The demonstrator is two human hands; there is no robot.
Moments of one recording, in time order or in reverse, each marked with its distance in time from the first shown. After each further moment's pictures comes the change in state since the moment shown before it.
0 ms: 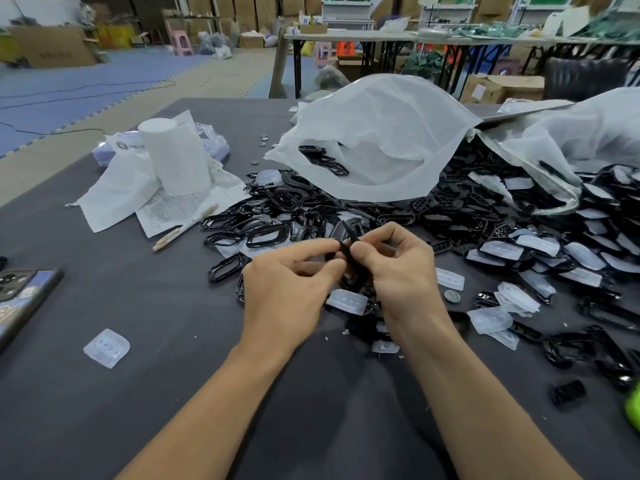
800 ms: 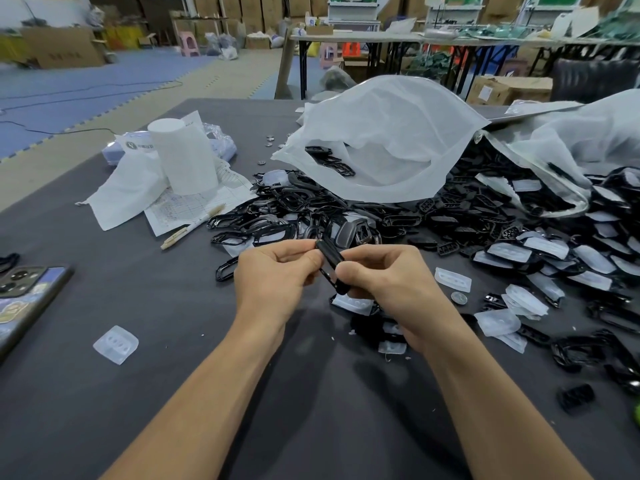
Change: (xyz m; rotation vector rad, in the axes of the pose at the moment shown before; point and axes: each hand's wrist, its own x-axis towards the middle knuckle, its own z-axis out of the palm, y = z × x) left_hand 0.025 -0.022 -0.007 -0.231 0.048 -0.292; right_hand -0.007 -0.007 -0.004 -0.300 -0.282 0.055
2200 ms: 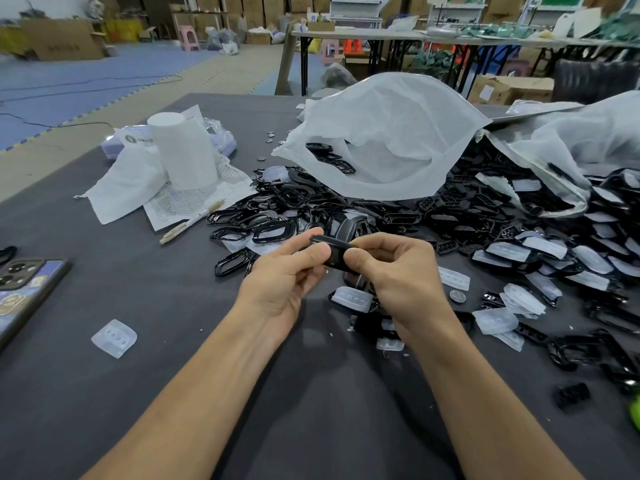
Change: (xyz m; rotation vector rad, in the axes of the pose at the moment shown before) left_hand -0.001 0.008 0.005 -0.511 -0.216 -0.362; right_hand 0.007 0.009 0.002 0.086 0.212 -0.068
